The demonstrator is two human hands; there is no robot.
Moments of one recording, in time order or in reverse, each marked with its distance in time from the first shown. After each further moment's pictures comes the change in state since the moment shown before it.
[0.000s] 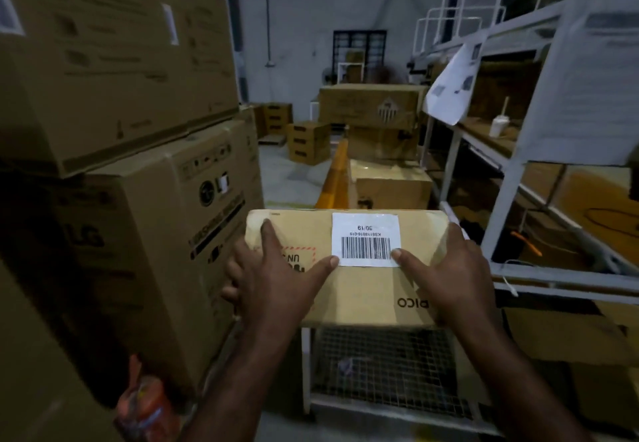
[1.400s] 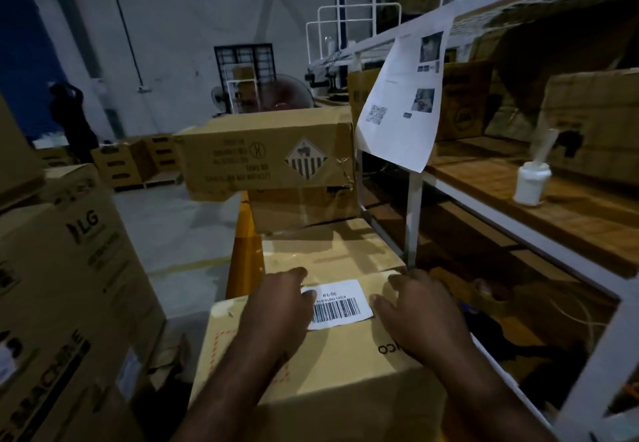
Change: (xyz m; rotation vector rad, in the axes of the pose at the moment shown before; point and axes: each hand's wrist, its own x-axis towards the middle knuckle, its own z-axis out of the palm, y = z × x) left_hand 0.402 0.217 0.317 0.123 -0.445 0.607; right_hand 0.426 0.085 0.189 -0.471 -0.108 0.160
